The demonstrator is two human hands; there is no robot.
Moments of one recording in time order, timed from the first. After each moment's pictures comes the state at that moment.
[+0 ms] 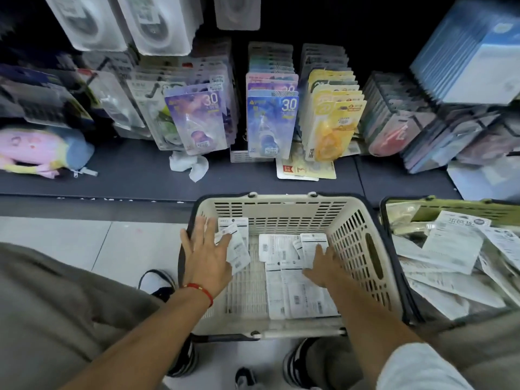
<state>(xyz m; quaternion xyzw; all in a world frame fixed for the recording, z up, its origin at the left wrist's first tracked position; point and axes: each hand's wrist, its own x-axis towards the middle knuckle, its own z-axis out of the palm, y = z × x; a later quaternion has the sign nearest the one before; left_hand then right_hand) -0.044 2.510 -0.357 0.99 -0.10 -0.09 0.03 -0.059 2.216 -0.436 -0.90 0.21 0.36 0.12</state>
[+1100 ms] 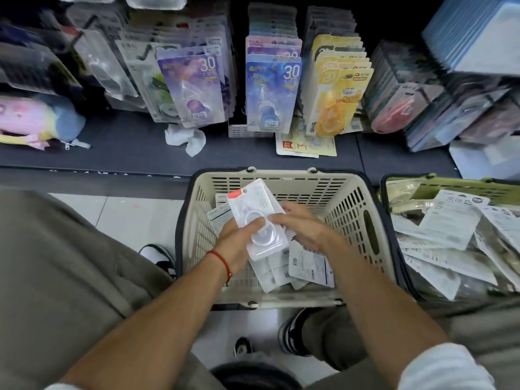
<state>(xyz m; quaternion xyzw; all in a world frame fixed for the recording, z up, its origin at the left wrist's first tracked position) -0.057 2.453 -0.357 0.53 0.20 -0.28 0.78 -0.035 2.264 -0.367 -0.67 0.12 0.28 0.68</state>
